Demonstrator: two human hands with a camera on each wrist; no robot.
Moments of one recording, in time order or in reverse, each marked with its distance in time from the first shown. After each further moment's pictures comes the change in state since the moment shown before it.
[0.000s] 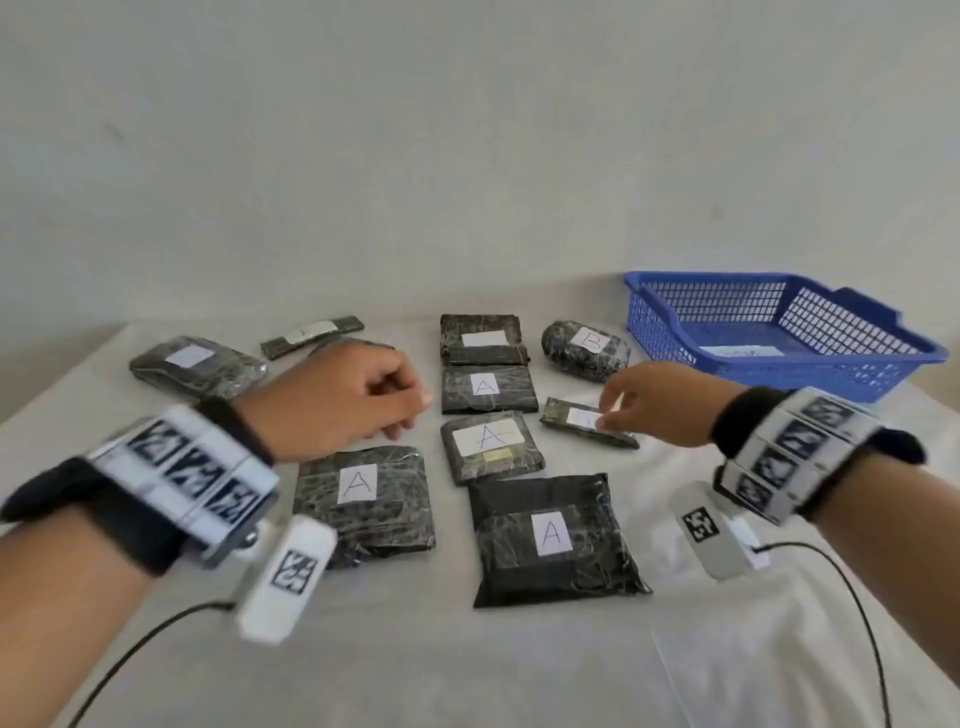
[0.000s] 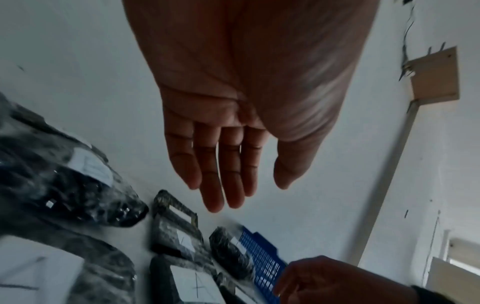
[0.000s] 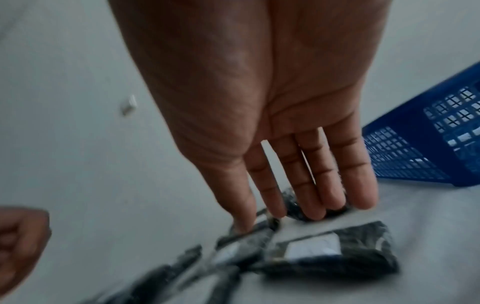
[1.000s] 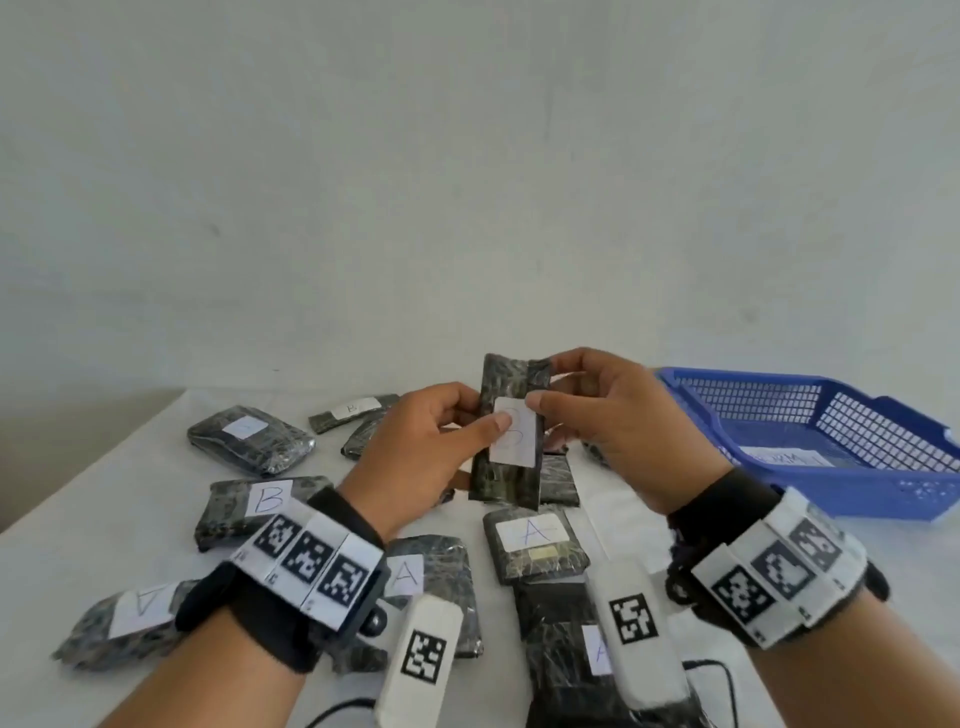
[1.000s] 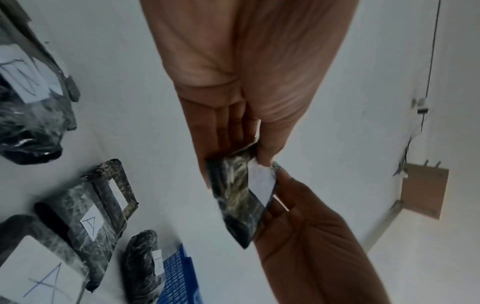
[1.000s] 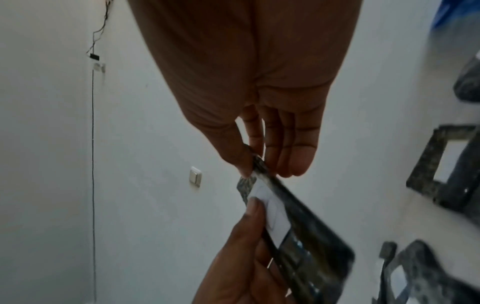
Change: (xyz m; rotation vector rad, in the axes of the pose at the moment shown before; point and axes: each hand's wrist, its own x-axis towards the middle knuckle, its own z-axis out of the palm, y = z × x) left_hand 0.010 0.022 0.005 -0.594 0.339 0.055; right_hand -0.013 -0.122 -0.037 1.182 0.353 -0.333
